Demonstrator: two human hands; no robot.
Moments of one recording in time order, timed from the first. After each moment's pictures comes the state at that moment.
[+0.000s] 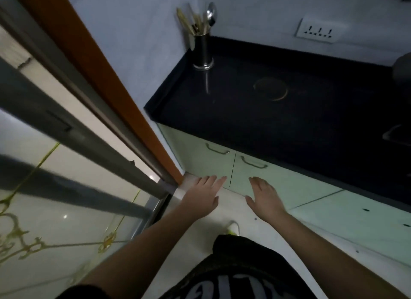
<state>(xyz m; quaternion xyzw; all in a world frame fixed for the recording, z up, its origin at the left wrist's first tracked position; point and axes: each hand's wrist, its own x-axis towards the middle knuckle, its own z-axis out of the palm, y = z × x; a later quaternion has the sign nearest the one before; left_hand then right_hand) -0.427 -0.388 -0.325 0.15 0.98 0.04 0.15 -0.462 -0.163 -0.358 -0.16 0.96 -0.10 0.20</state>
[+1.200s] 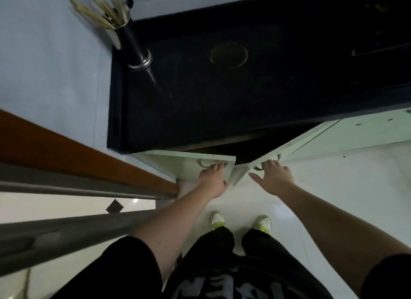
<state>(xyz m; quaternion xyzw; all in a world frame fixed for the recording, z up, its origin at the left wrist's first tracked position) -0.550 -0.446 -0.404 0.28 0.91 0.03 0.31 -0.473 -0.244 -0.401 0.16 0.95 -0.06 0.28</state>
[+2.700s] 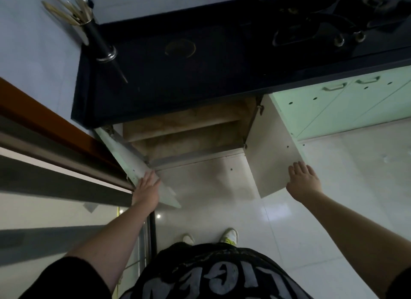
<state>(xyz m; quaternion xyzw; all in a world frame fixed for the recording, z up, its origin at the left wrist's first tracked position) -0.387 -0.531 -0.412 0.19 0.94 -0.12 0.25 -0.205 -0.087 -0.377 0.20 0.94 0.08 0.27</state>
